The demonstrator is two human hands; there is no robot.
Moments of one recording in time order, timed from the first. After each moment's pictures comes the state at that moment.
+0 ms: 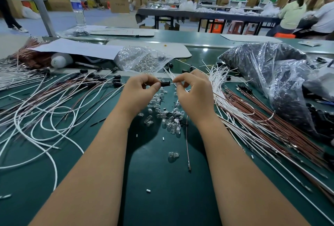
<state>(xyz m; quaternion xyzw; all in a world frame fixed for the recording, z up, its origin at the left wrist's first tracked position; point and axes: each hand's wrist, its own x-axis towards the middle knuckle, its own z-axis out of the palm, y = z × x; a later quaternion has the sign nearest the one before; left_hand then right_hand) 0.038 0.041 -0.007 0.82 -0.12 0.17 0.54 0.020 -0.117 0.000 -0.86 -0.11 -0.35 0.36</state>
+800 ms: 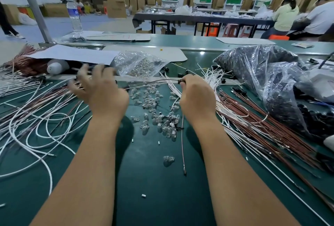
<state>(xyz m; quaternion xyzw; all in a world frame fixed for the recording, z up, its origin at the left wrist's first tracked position) 0.029 0.070 0.000 0.90 0.11 0.38 0.19 0.026 -0.130 0.000 -0.91 -0.06 -0.36 0.18</state>
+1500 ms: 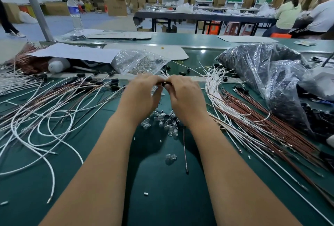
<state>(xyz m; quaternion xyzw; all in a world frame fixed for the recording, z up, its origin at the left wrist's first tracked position) 0.028 0.029 0.002 0.89 -0.21 0.31 0.26 0.023 -0.112 -0.001 -0.91 -0.16 -0.31 0.21</state>
